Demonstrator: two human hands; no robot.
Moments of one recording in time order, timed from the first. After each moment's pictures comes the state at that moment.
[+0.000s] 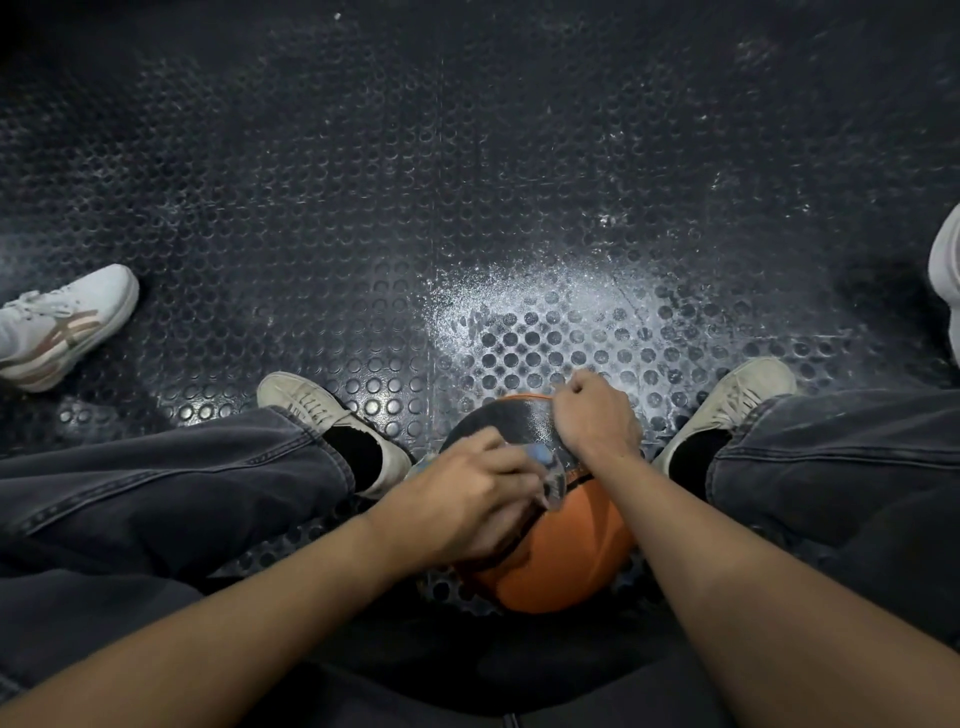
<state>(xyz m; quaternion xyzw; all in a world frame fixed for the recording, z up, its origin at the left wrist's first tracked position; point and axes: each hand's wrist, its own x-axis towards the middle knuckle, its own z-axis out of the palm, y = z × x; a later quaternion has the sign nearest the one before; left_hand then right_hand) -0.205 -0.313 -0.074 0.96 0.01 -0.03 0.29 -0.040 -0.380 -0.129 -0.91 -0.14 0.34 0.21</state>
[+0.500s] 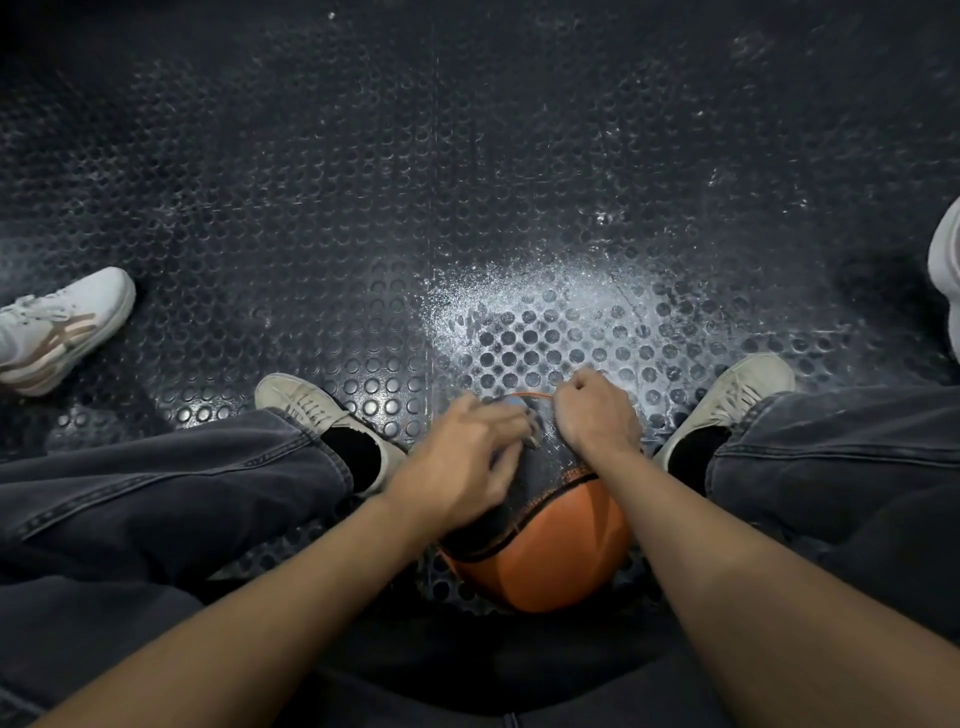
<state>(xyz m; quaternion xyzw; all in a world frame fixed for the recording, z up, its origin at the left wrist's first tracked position) -0.182 -0.305 -0.088 0.95 0.14 -0.01 0.30 -0.037 -0.380 -0.131 -0.90 -0.14 0.35 0.20</state>
